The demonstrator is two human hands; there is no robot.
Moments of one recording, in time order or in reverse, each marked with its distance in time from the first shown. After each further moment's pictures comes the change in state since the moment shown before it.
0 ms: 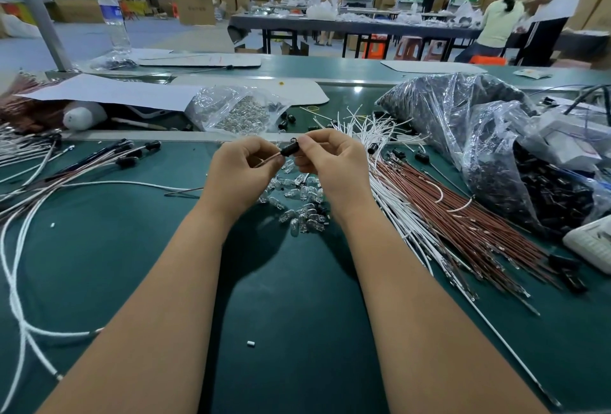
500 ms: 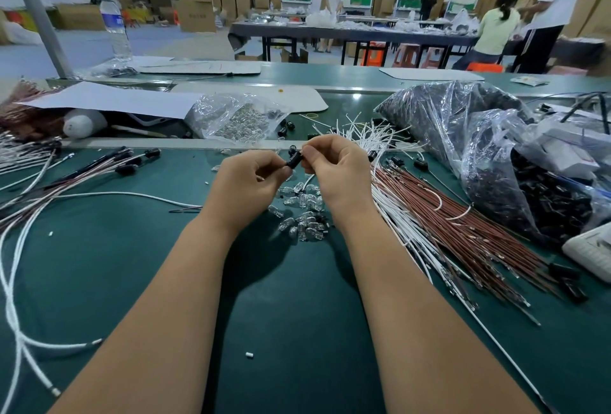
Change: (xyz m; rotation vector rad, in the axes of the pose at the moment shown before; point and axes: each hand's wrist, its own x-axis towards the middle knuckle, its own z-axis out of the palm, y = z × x) left_hand -0.003 0.002 0.003 0.126 -0.041 0.123; right_hand 0.006 0.004 -0.001 -0.139 0.044 -0.117
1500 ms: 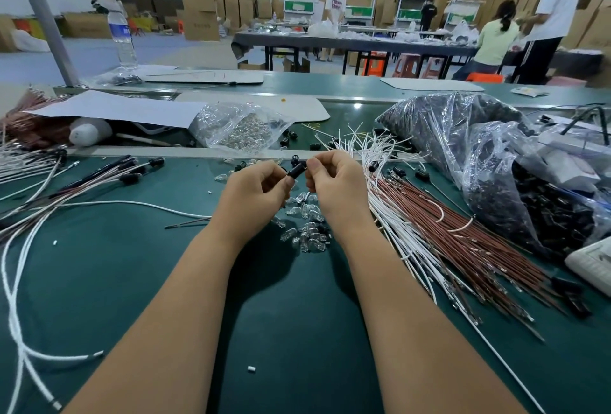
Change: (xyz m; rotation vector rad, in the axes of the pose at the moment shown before) left_hand -0.002 0.001 0.004 -0.121 -0.020 -0.116; right_hand -0.004 -0.001 0.004 -0.138 0.009 0.072
